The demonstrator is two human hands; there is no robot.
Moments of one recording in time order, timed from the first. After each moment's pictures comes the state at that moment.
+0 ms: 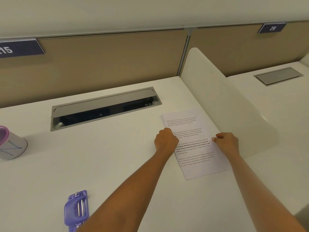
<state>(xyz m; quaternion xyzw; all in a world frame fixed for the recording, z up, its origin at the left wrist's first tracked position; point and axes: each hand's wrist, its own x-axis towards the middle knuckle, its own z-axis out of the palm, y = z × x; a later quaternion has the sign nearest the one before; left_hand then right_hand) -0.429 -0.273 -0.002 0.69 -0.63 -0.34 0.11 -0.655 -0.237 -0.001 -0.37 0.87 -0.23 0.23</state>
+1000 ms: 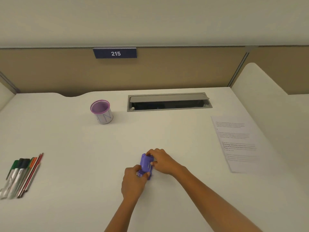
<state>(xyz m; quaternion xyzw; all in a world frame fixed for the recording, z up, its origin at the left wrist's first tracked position) -0.144 -0.026 -0.006 0.81 -0.39 -0.35 0.28 -0.265 -0.132 -0.009 -0.80 0.46 -0.01 0.39</state>
